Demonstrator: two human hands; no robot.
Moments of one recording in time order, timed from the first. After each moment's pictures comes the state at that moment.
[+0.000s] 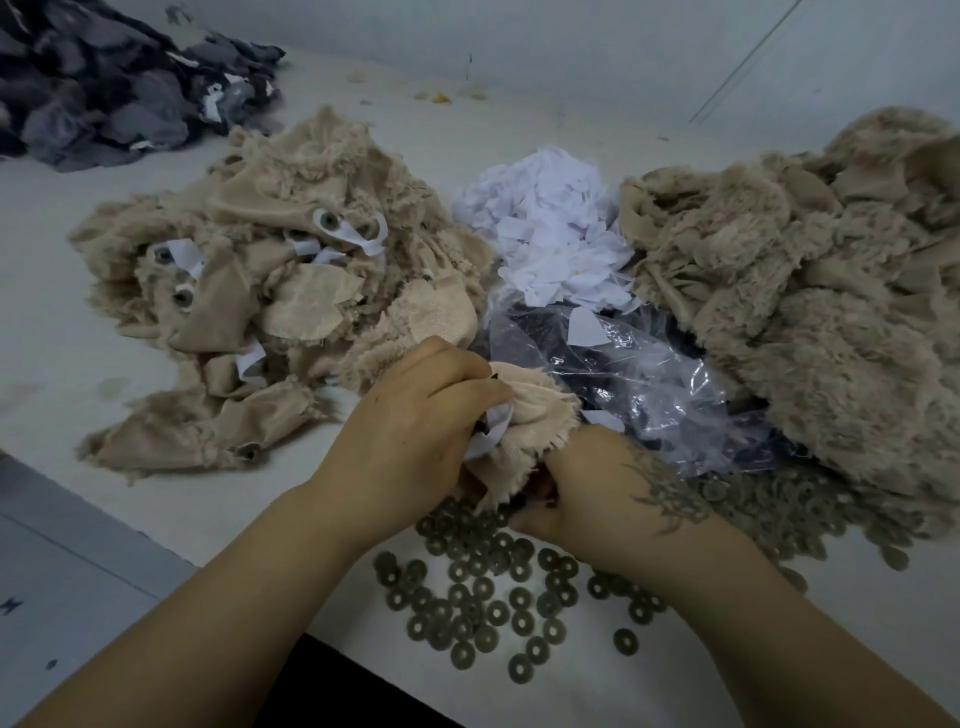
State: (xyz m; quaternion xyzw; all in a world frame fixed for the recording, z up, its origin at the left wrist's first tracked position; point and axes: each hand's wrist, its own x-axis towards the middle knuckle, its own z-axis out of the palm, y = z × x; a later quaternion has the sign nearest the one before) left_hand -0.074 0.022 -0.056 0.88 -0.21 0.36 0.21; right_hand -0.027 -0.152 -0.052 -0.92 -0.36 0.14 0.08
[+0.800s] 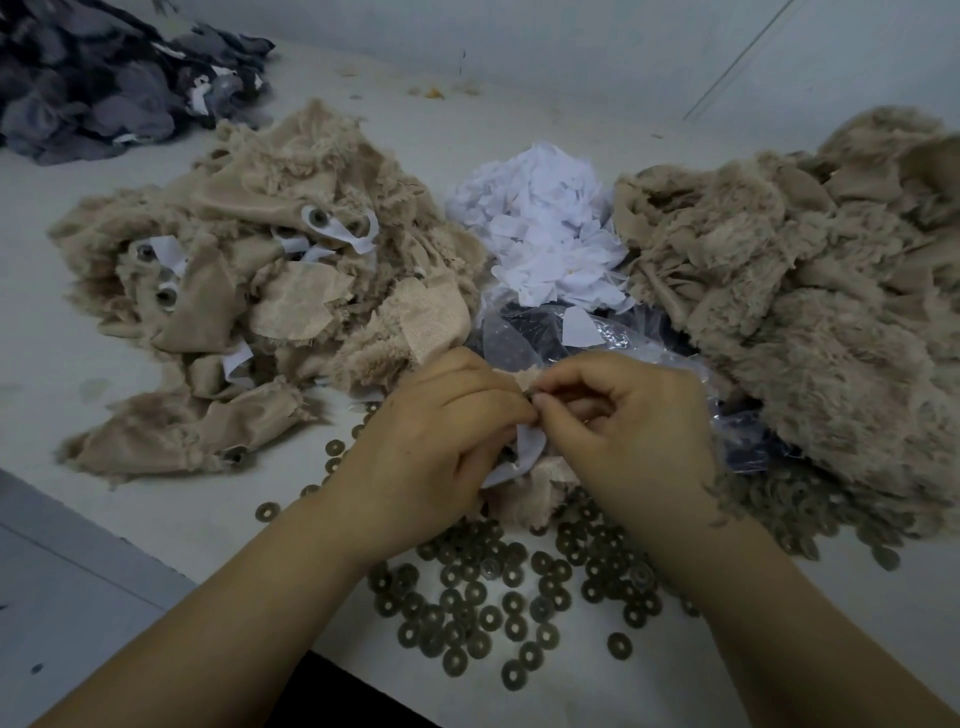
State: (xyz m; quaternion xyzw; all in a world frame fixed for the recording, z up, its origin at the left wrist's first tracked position) left_hand -0.069 0.013 -0.060 0.88 -0.25 0.31 0.25; right_hand -0.015 -0.156 -0.041 -0.82 -0.30 -0.15 0.46
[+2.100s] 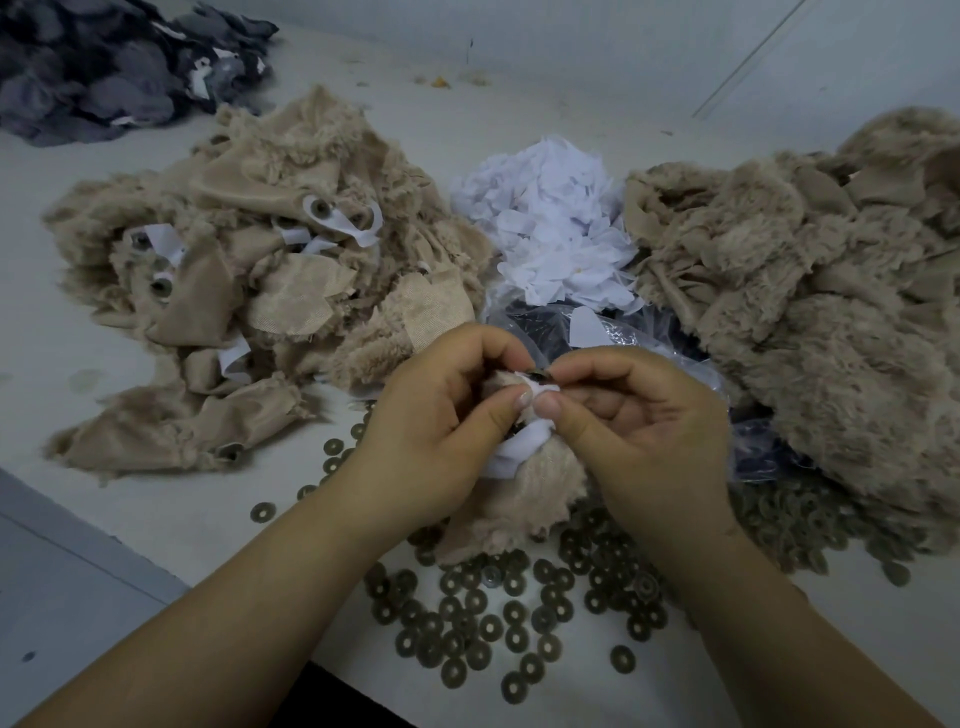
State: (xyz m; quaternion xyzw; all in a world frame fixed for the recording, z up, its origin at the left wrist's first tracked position) left_hand -0.067 0.003 -0.053 0.77 -0.08 0.20 0.60; right_hand -0.017 -0.153 -0.046 -0.67 -0.30 -0.04 0.68
